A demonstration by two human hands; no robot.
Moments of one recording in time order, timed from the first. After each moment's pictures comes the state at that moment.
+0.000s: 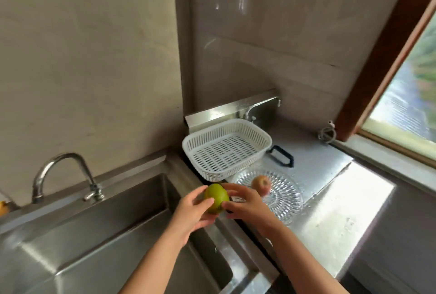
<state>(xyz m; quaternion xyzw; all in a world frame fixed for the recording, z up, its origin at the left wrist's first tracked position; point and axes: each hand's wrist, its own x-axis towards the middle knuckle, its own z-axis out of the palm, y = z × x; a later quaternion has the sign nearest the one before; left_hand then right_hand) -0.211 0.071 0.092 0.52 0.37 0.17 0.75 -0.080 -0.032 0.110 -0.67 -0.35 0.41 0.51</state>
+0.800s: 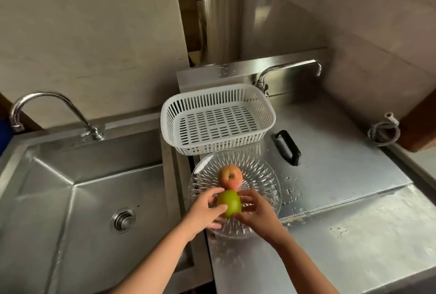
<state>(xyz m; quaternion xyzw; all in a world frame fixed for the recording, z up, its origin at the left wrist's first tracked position) -0.003 -0.011 -0.001 0.54 0.53 0.11 0.65 0.153 -0.077 -0.026 -0.66 -0.43 0.48 0.39</state>
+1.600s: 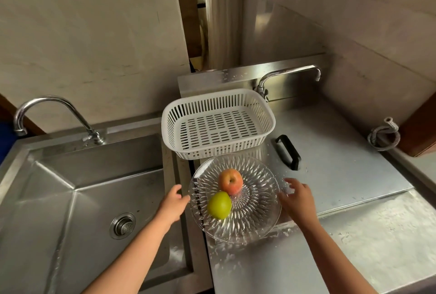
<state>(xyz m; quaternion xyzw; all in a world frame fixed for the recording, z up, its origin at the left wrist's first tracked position) -0.051 0.035 -0.017 0.51 0.69 0.13 0.50 0.224 -0.067 -0.018 -0.84 -0.34 0.27 0.31</state>
